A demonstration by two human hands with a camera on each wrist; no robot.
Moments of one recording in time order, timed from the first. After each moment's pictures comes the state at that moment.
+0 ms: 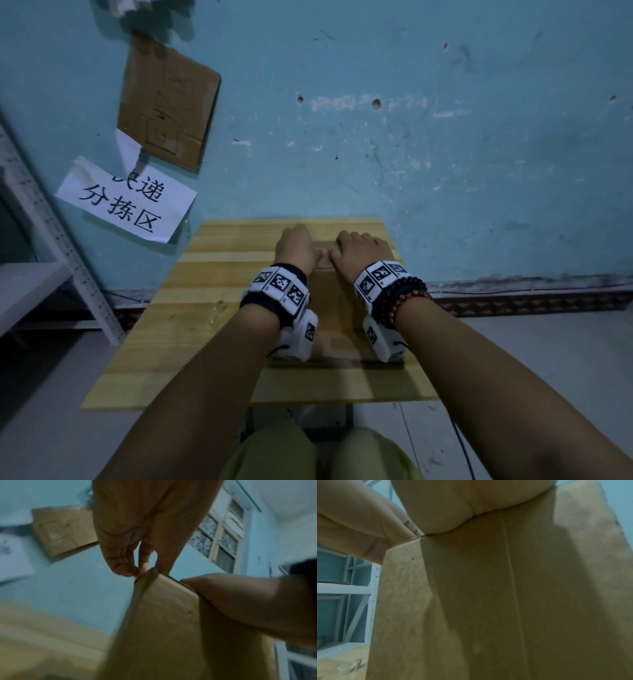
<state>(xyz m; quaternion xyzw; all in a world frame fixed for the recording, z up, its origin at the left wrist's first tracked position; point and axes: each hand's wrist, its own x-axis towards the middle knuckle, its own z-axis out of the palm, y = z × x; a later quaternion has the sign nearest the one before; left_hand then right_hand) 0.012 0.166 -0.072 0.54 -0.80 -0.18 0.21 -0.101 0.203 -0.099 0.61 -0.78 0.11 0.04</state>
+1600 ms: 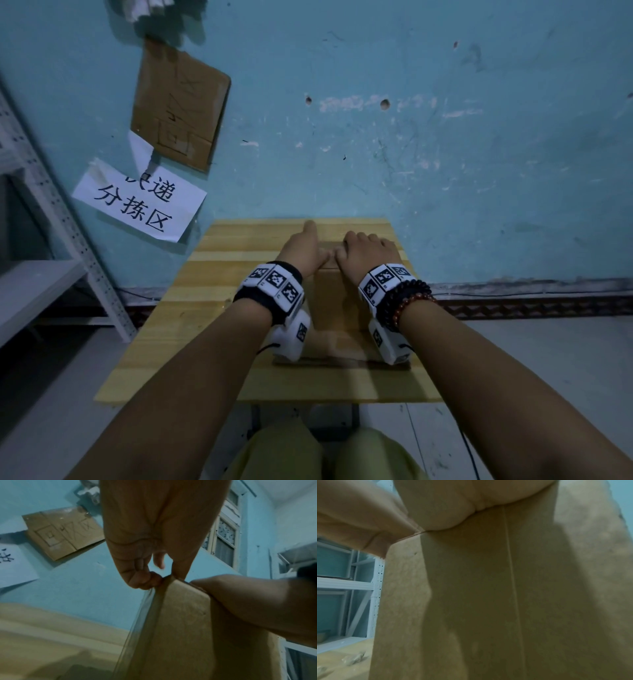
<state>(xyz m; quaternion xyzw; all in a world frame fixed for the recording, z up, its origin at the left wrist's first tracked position) 0.020 0.167 -0.070 0.49 -0.84 -0.16 0.15 -0.096 0.207 -0.098 0.60 -0.79 0.11 0.05</state>
